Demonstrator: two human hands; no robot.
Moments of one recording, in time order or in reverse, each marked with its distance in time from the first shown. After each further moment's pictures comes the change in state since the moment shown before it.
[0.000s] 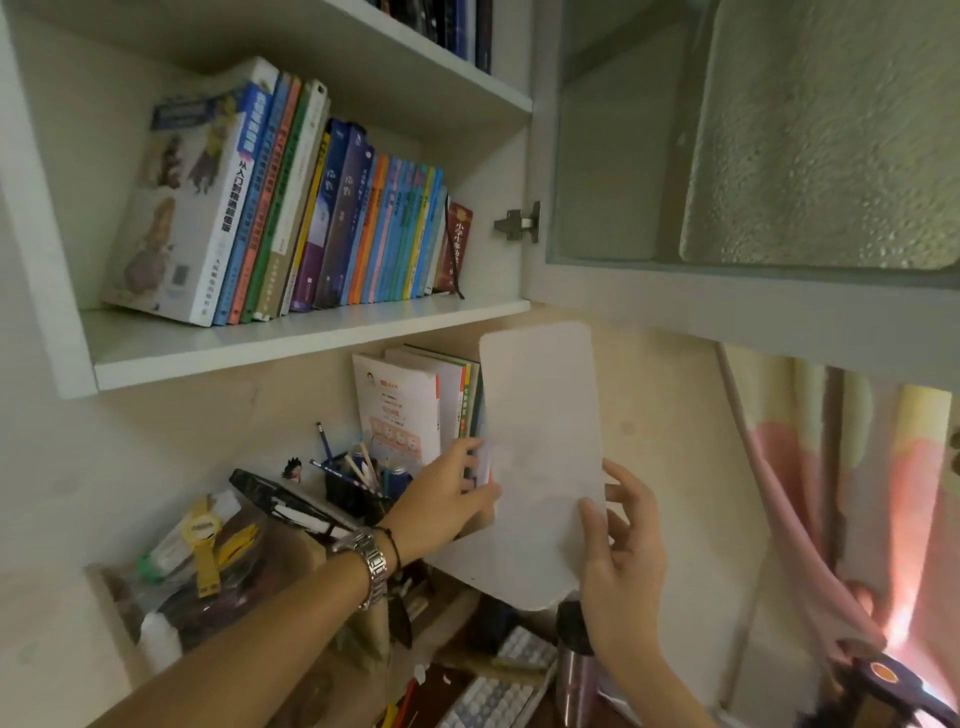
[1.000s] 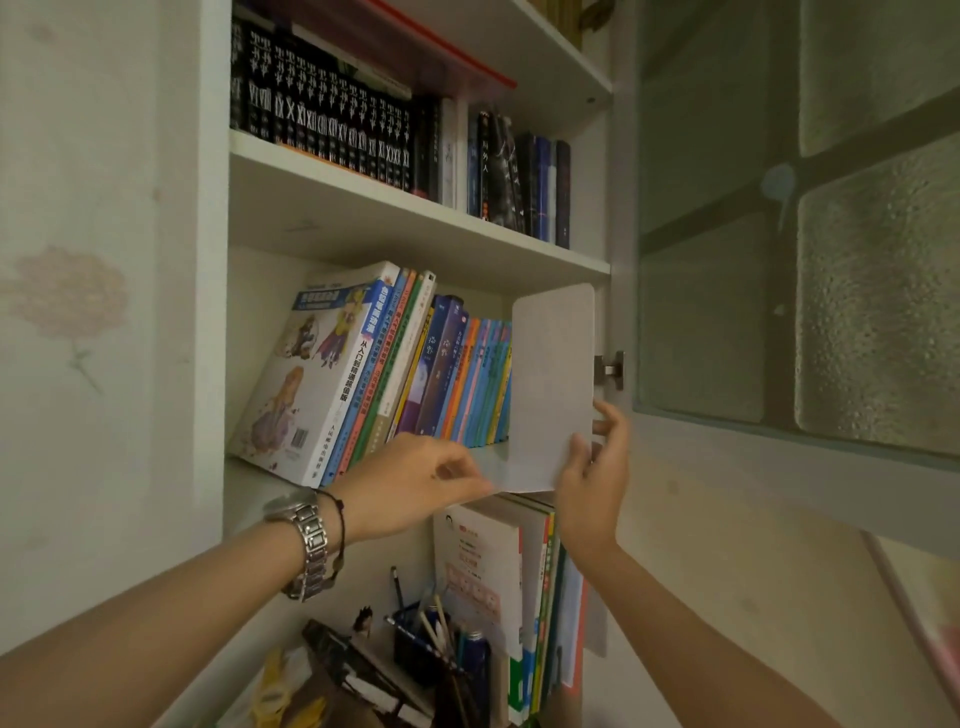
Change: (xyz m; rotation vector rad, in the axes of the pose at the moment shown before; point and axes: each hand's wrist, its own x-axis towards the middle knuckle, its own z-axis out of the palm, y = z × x) left_hand 0.015 0.073 -0.189 0.540 0.114 0.180; right_hand 0.171 -0.054 0.167 0.166 0.055 -0.162
